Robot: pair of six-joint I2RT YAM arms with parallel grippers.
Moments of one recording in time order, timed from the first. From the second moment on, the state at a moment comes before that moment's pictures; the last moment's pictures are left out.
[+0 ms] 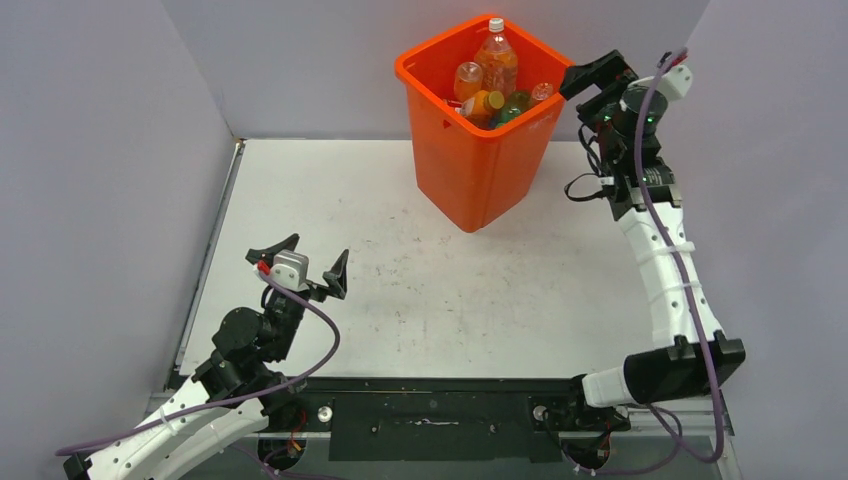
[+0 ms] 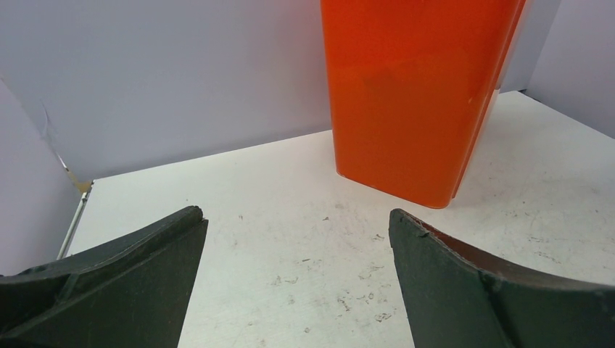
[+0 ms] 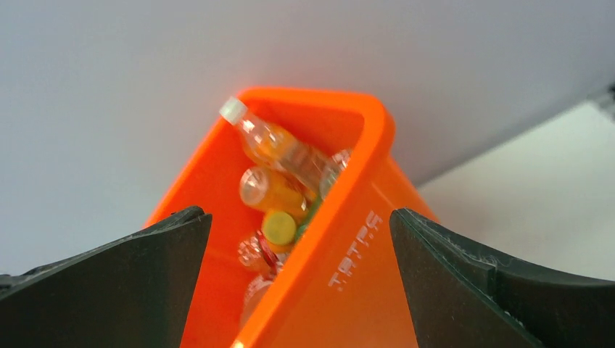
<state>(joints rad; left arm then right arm) -0.88 0.38 0.50 0.11 -0.57 0.17 0.13 1.36 1.65 -0.22 0.26 0.64</state>
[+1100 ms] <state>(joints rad) -0.88 0.38 0.50 0.11 -0.56 0.17 0.08 1.69 1.72 -0.23 -0.01 0.89</state>
